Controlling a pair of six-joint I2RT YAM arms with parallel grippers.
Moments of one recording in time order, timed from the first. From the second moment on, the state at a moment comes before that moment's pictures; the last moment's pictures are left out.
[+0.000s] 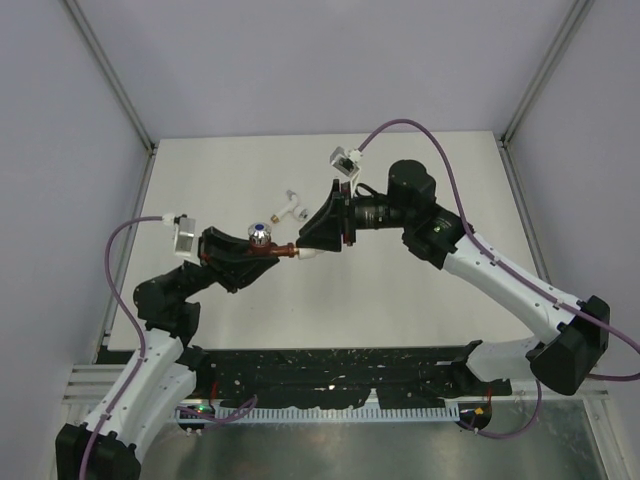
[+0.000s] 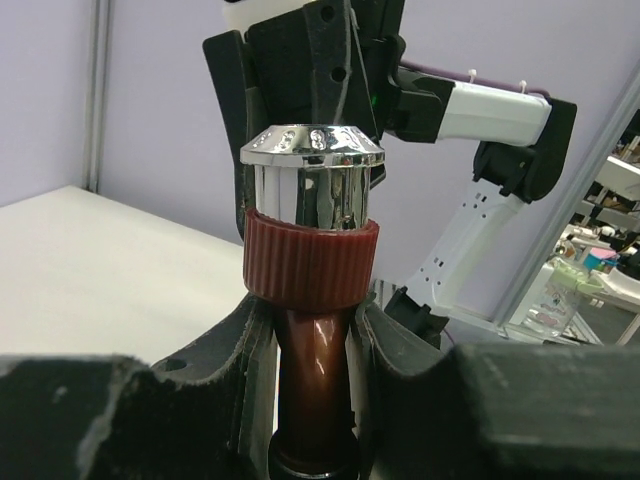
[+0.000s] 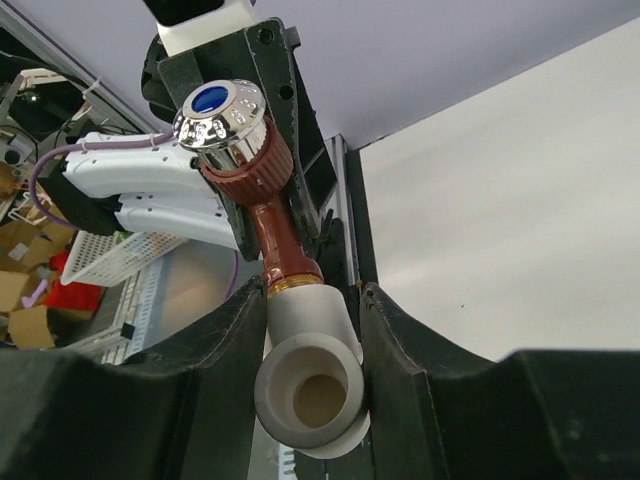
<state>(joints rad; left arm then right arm) -0.27 0.66 0.39 0.99 0.88 -0.89 0.74 1.29 1.21 0.04 -0.81 0.44</state>
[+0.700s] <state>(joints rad) -0.31 0.63 0.38 0.42 0.67 -1.10 0.69 0.99 0.95 0.04 -0.46 -0.04</state>
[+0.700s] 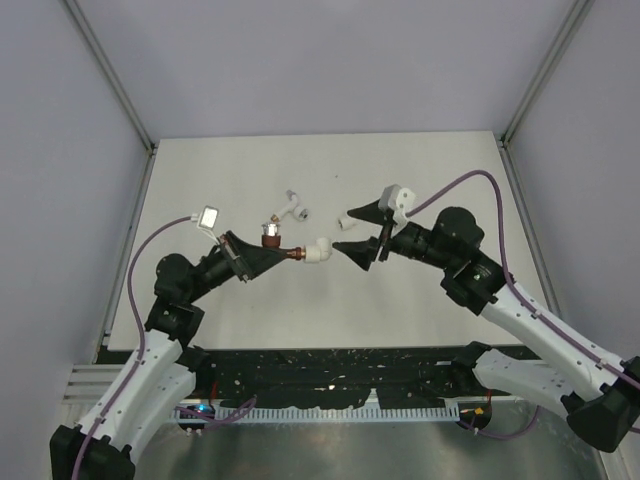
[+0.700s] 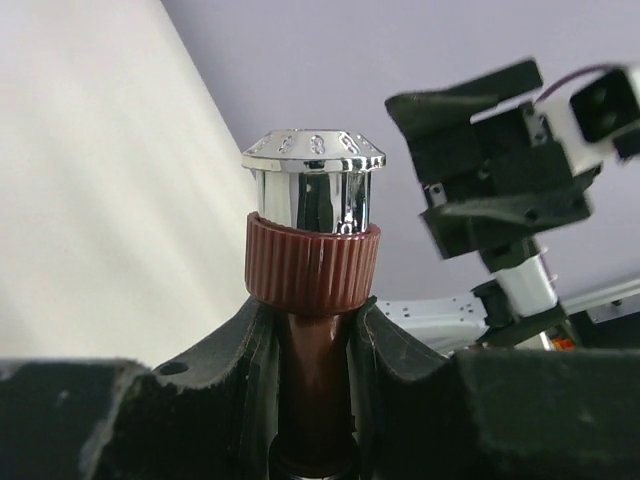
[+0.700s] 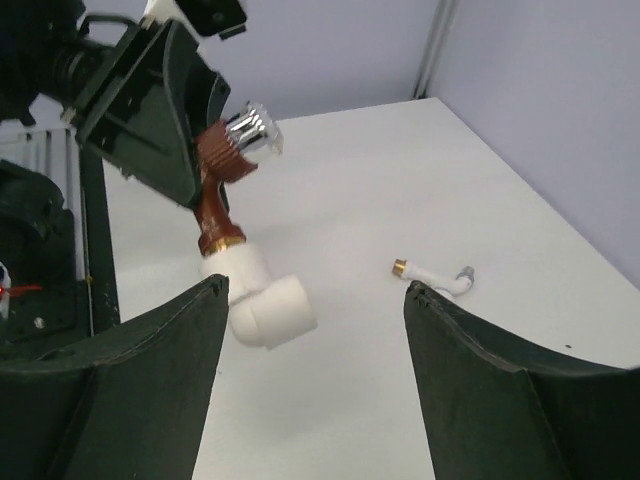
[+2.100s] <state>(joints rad) -0.31 0.69 0.52 0.19 0.70 -1.38 1.03 1.04 0.55 0.60 -0.21 -1.06</state>
